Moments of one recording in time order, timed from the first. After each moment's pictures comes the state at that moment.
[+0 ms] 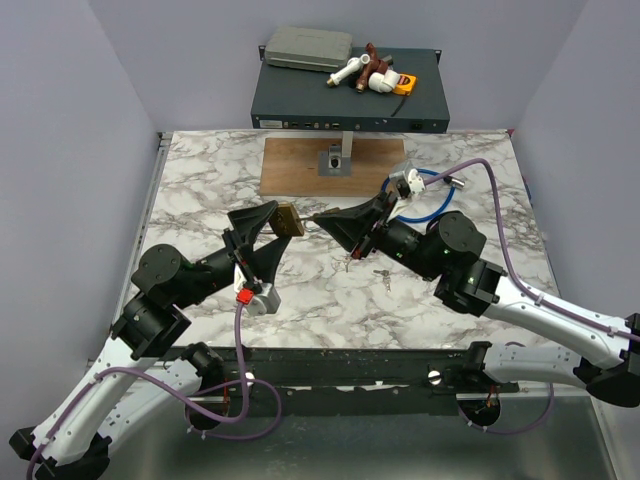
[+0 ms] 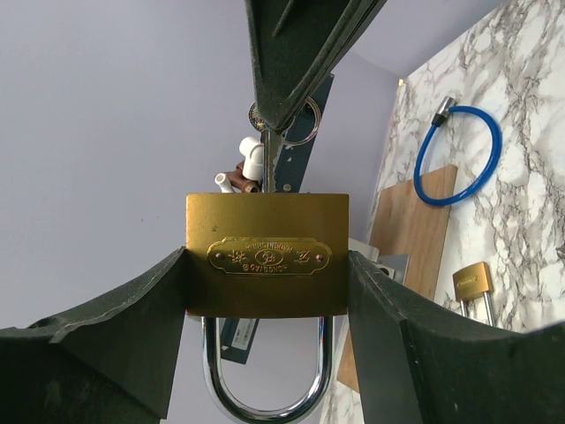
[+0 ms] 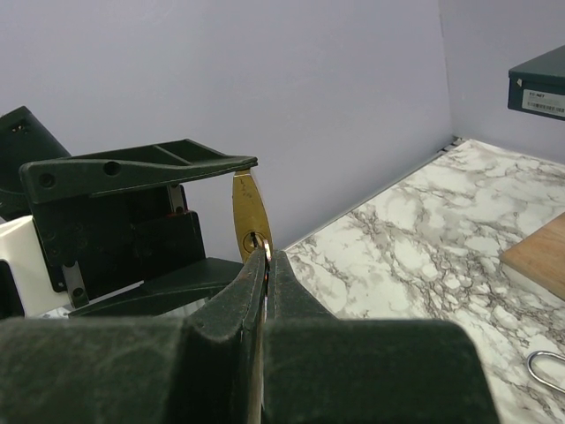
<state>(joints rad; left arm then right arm) -0.69 0.56 0.86 -0.17 0.42 1.07 1.07 1.06 1.03 0.28 0.00 0.33</state>
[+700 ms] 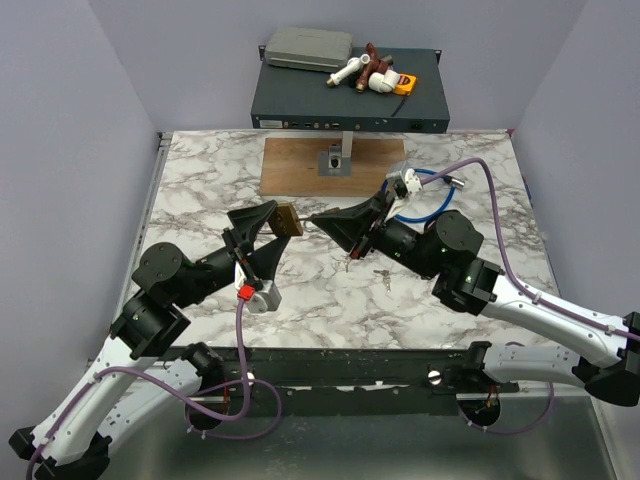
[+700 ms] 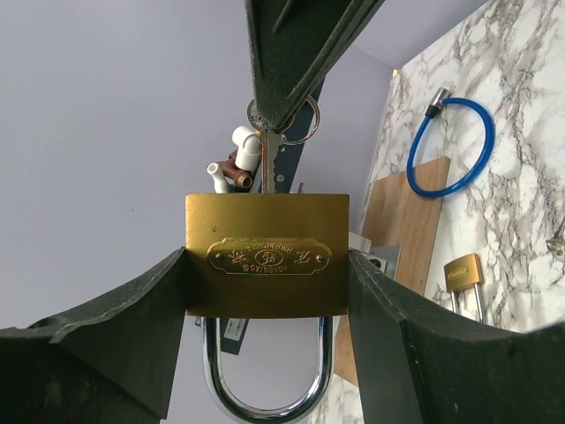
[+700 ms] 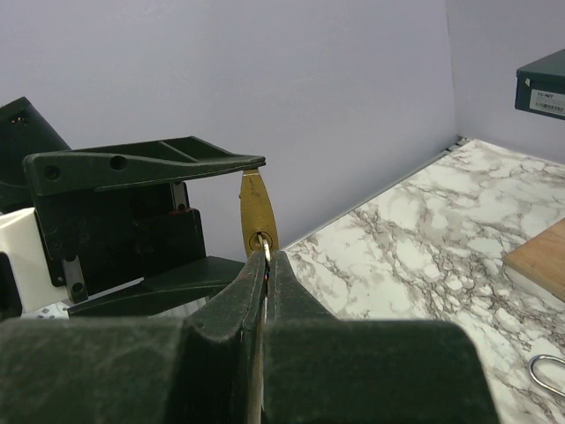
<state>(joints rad) -0.69 0.57 0.87 -0.20 0.41 1.06 1.06 1.08 1.03 0.29 -0.02 0.34</state>
